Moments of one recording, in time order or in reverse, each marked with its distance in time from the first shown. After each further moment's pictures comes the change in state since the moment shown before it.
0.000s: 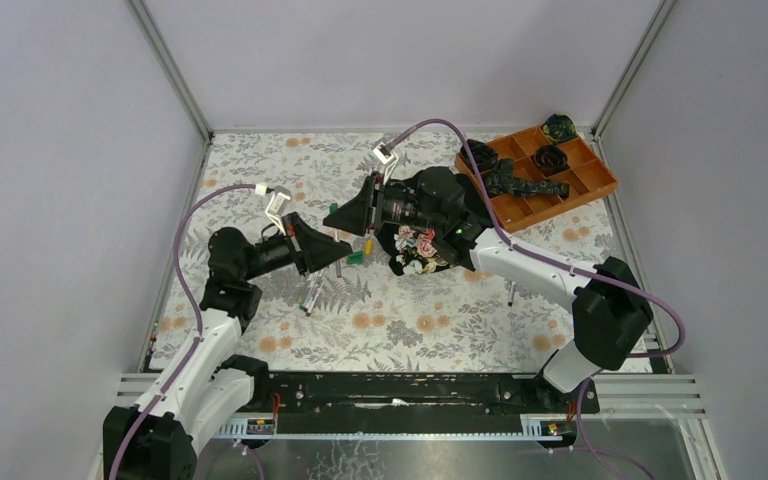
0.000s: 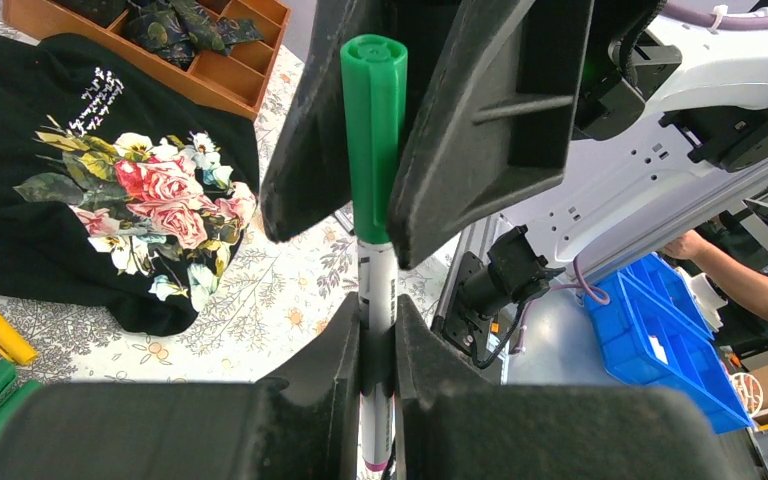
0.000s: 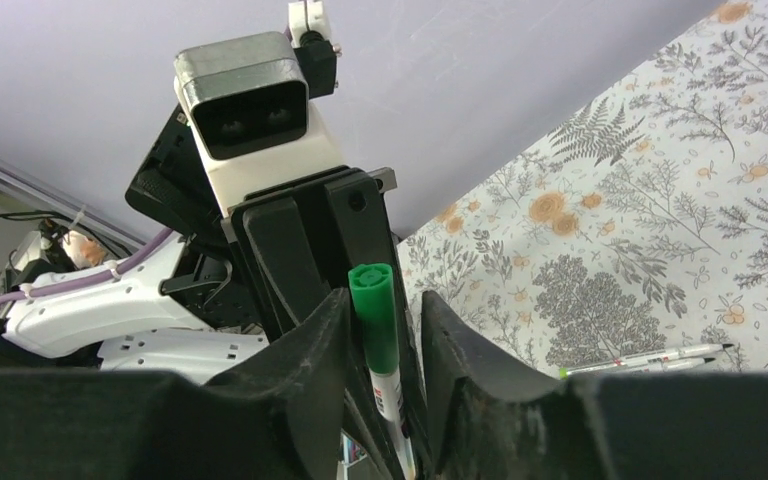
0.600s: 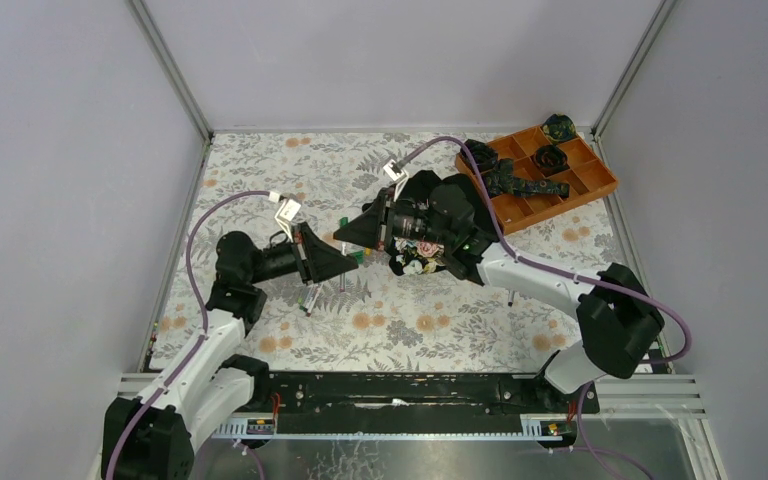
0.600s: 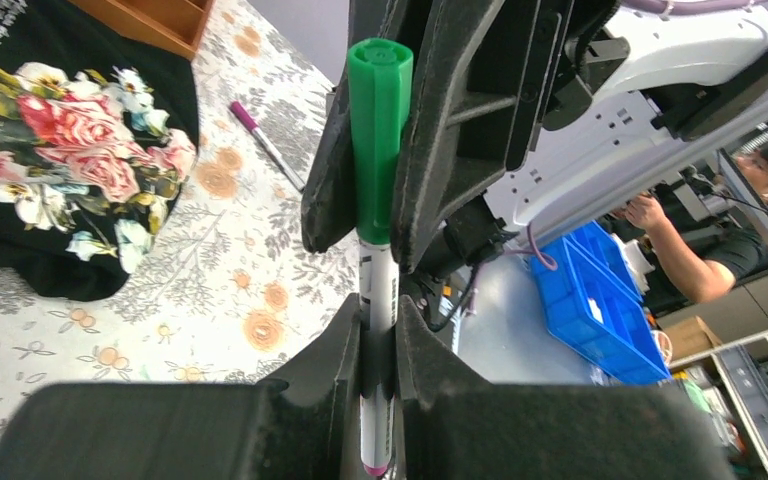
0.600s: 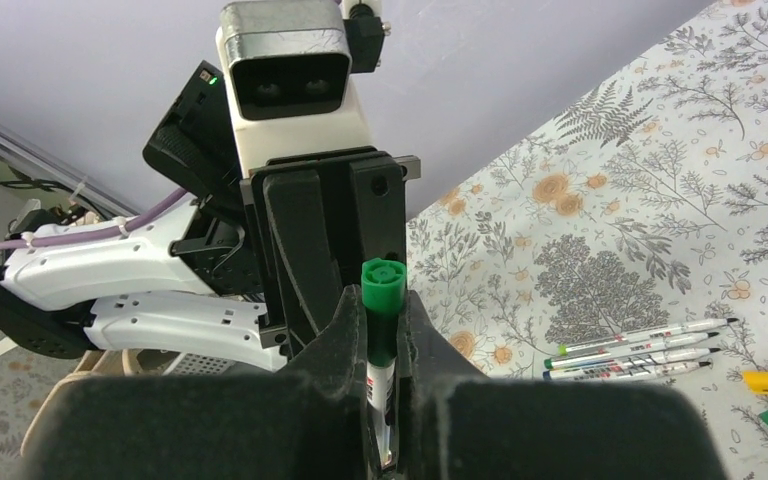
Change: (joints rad) left arm -0.022 0.017 -0.044 0.039 0.053 -0.084; right arm 0.002 -0.046 -0.150 0.103 -0.034 -0.010
